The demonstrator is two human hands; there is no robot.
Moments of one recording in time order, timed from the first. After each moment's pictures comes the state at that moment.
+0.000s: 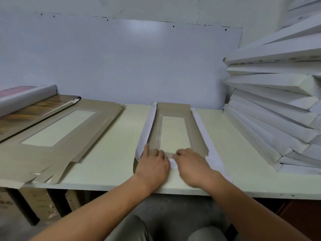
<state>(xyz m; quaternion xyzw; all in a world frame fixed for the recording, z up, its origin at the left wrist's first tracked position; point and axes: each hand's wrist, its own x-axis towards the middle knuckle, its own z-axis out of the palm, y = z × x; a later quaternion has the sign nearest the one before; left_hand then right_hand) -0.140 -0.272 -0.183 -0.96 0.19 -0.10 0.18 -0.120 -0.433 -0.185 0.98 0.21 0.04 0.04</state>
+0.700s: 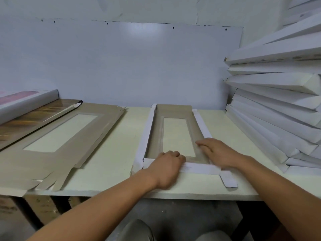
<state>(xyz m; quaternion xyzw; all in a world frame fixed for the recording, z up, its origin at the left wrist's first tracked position) -0.128 -0.287 -0.167 -0.95 0.31 -0.06 -0.01 -0.070 -0.518 -0.163 0.98 0.17 0.01 -0.13</state>
